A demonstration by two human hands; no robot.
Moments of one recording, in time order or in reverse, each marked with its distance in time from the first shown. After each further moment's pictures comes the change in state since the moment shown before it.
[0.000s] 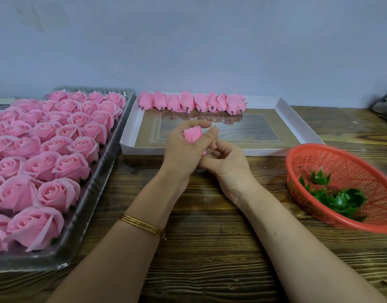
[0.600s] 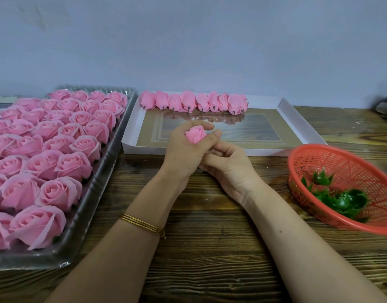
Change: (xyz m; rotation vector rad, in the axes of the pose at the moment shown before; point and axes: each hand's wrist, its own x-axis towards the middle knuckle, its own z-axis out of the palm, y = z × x) left_hand 0.002 -0.003 -0.005 0.050 -0.052 0.027; right_hand 0.000 -0.003 0.000 0.136 -0.023 0.129
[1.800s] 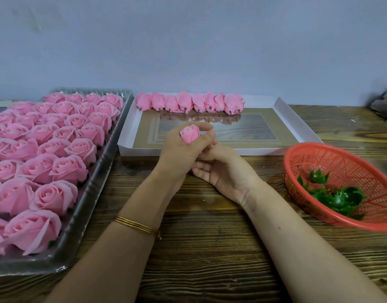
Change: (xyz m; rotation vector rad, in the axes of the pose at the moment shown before) left_hand -0.001 0.004 -0.003 -0.030 -0.080 -0.018; right_hand 0.003 -0.005 -0.007 0.115 -0.144 0.162
